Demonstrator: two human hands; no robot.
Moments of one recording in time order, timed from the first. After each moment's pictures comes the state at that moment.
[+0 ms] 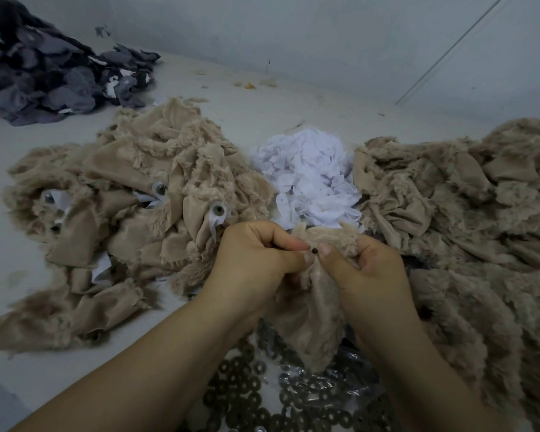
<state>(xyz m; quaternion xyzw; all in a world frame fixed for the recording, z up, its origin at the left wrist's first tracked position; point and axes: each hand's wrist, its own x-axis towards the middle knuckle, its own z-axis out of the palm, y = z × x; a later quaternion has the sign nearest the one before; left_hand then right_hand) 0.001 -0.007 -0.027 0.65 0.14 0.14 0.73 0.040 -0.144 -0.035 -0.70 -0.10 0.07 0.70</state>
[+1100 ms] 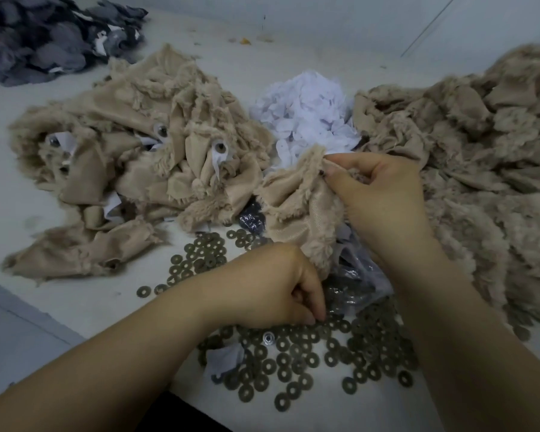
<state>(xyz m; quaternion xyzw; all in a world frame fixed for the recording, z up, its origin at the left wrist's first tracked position) -0.057 -0.014 -0.049 0.91 -0.16 -0.17 0.35 0.037 -0.151 -0.024 -0.76 -0.14 -0.03 0.63</state>
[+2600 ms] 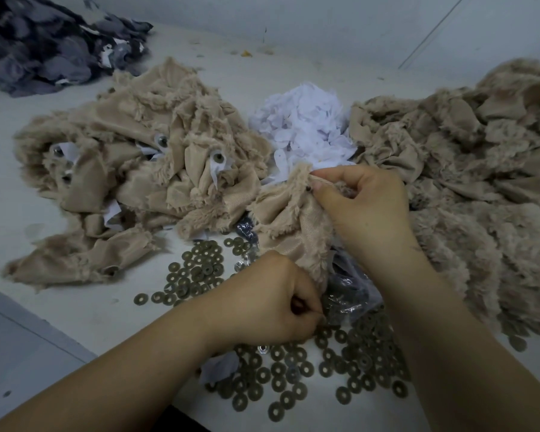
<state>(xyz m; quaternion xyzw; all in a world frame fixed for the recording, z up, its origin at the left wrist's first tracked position) -0.065 -0.023 -0.061 0.90 -0.20 -0.03 0.39 0.037 -0.149 -0.027 -0.80 -0.15 -0.05 0.58</state>
